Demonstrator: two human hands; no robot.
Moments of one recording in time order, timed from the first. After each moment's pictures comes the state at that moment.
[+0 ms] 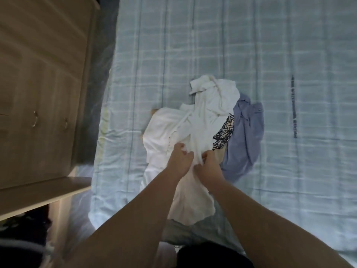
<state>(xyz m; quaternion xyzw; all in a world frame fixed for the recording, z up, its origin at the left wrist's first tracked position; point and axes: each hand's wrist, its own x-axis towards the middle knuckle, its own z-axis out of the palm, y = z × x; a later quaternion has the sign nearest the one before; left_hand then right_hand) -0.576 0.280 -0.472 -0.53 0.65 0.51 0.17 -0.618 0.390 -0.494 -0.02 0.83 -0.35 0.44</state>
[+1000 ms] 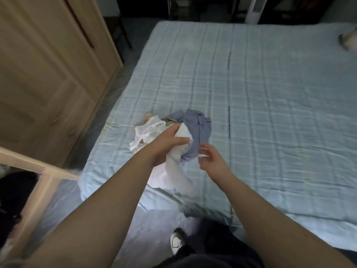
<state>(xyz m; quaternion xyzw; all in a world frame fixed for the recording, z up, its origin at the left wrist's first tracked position) -0.481 0.489 -0.214 -0.26 0.58 0.77 0.00 -0.566 0.660 -0.279 -0.17 0.73 -0.55 0.36</state>
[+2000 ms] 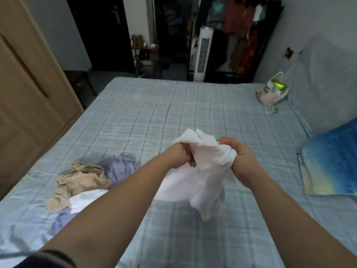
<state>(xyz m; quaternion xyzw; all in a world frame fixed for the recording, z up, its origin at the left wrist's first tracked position) -0.852 0.747 -0.151 -0.21 0.88 0.42 0.07 -0.926 0.953 -0.113 -0.22 0.70 -0.65 0.20</state>
